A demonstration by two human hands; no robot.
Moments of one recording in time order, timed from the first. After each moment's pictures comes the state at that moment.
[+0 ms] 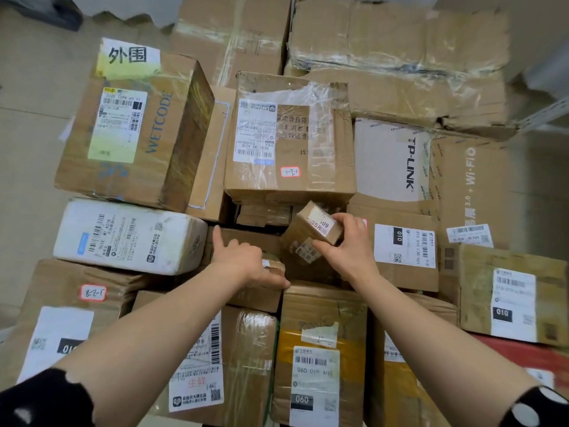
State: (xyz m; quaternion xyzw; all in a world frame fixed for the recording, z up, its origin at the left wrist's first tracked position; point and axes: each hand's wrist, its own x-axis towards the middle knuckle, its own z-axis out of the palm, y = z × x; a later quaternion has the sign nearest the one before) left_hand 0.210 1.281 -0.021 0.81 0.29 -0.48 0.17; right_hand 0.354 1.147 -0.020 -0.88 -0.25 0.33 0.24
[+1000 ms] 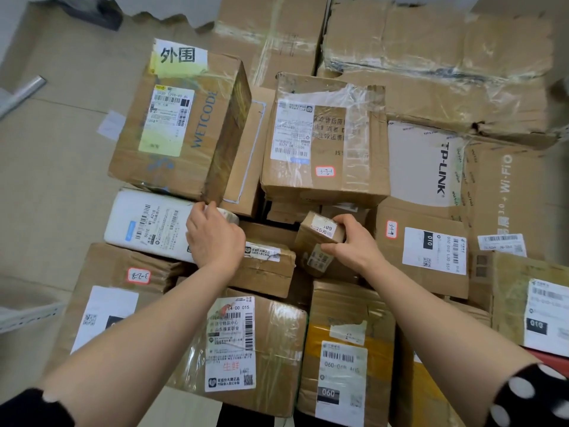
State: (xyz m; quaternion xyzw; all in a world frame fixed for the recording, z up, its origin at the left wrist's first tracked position) left_hand 0.156 1.318 -0.002 0.70 0.68 -0.04 0.23; right_hand 0.335 1.180 -0.021 -0.83 -0.28 0.44 0.19
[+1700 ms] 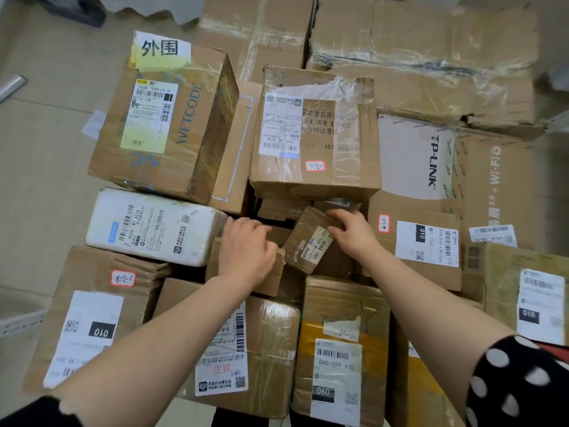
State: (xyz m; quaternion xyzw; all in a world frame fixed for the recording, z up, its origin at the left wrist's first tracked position) left_hand 0.169 1.282 -0.017 0.87 0.41 -0.14 0.22; right_hand 0.353 1.182 -0.040 -0.85 -0.27 0.43 0.15
